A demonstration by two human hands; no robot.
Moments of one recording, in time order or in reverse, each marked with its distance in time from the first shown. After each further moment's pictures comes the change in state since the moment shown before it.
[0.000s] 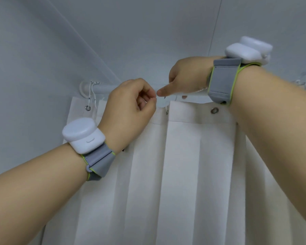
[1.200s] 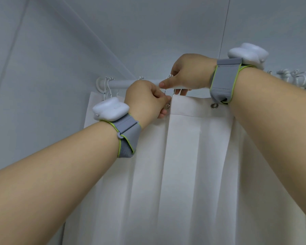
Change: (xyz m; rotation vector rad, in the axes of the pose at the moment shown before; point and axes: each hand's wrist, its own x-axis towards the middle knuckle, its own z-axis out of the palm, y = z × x) left_hand 0.015 -0.005 0.009 -0.161 -0.158 -0.546; right_hand 0.020 -0.019 0.024 0.409 0.047 -0.103
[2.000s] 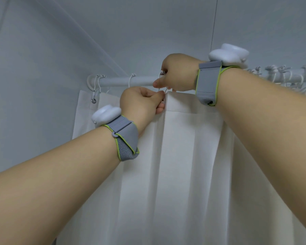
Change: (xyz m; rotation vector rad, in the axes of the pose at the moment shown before) left_hand 0.003 -0.020 0.023 -0.319 0.127 -0.083; right_hand 0.002 -0.005 0.006 -0.175 0.023 -0.012
